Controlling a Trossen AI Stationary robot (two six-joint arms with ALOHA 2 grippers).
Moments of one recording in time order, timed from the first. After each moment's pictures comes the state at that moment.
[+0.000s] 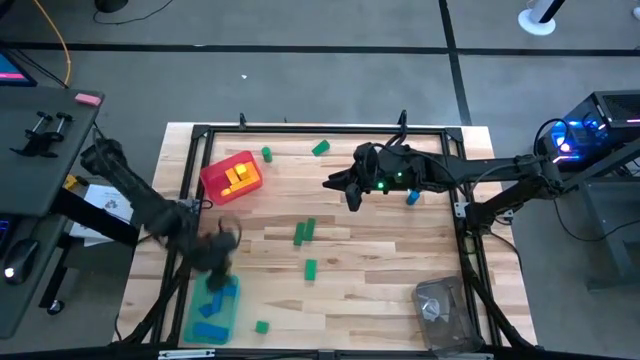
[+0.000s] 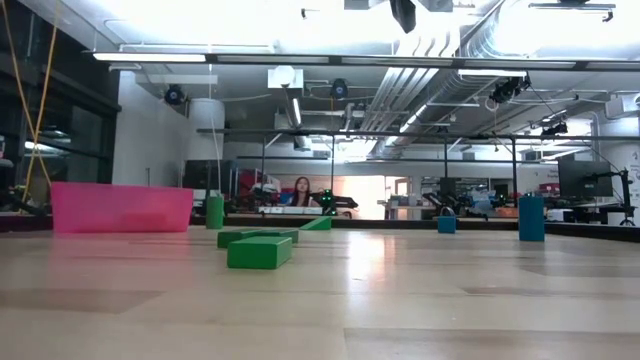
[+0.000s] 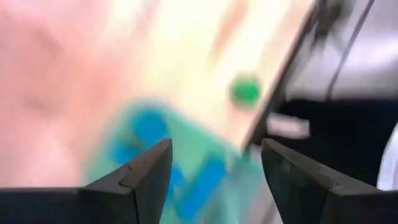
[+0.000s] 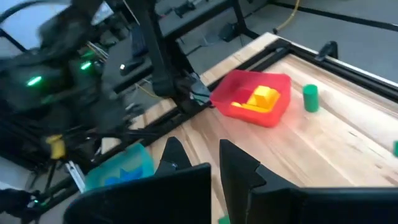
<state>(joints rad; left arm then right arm) -0.71 1.08 0.89 -0.84 -0.01 -1.29 0.01 1.40 1.29 -0.26 0.16 0.54</state>
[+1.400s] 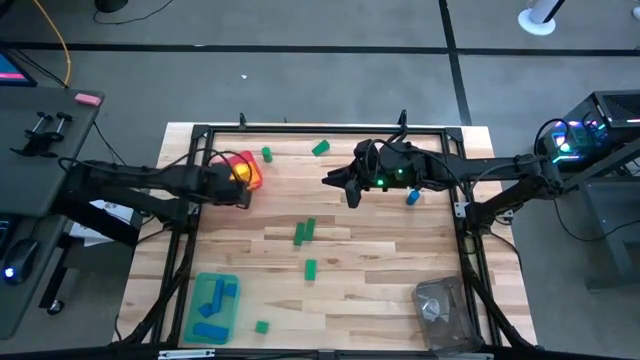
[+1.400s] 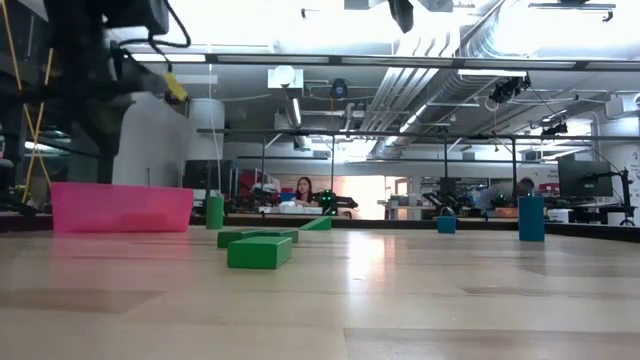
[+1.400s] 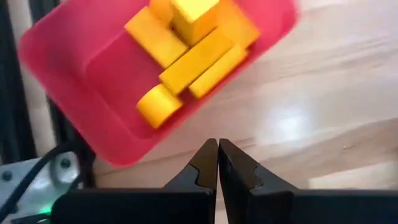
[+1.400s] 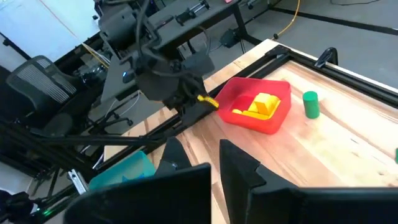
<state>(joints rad) 0.04 1.04 0.78 -1.17 -0.38 -1.29 0.00 1.40 1.29 -0.23 0.15 0.54</state>
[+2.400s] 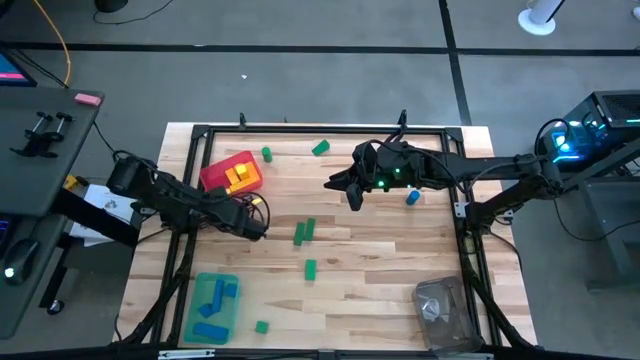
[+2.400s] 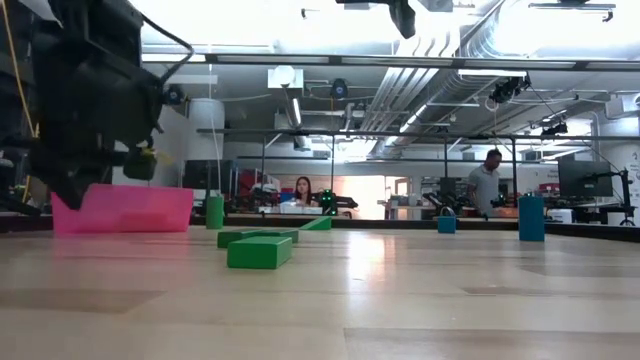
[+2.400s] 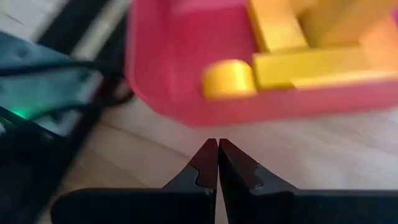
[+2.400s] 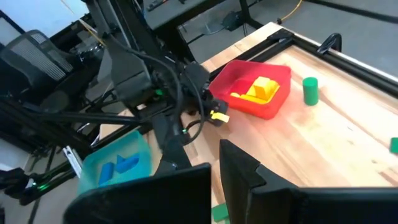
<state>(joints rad) -0.19 1.55 0.68 -1.17 -0.51 -2.27 -0.02 1.40 1.29 -0.29 0.10 0.50</state>
